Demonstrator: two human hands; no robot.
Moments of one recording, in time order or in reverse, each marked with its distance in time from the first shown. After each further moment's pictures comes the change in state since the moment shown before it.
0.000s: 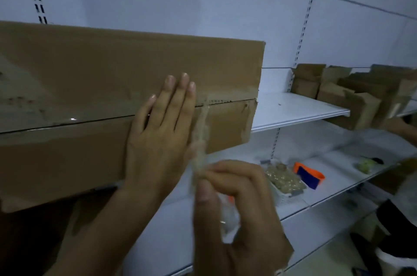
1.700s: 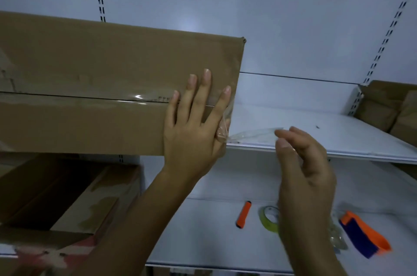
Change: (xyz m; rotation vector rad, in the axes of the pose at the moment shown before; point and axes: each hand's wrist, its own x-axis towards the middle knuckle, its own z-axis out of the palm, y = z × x) left_hand 0.051 0.122 0.061 0.138 0.175 -0.240; right_hand 0.124 0.171 -0.098 0.387 -0.204 0.294
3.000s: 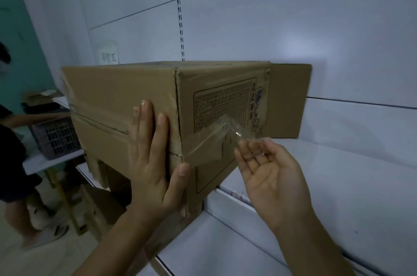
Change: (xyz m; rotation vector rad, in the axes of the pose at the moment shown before) left_hand 0.007 0.020 0.008 0.213 0.059 -0.064; right_hand 0.156 0.097 0.043 1.248 -0.678 1.204
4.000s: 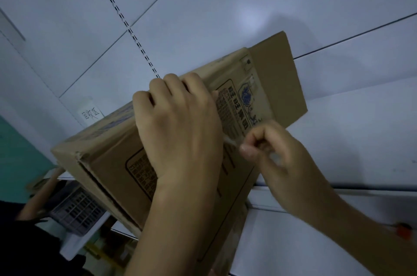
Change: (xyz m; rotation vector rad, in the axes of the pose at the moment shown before) left_hand 0.113 0.015 0.003 0.831 -0.342 0.214; right_hand -0.003 0.044 0.009 -1.163 -0.122 -0.860
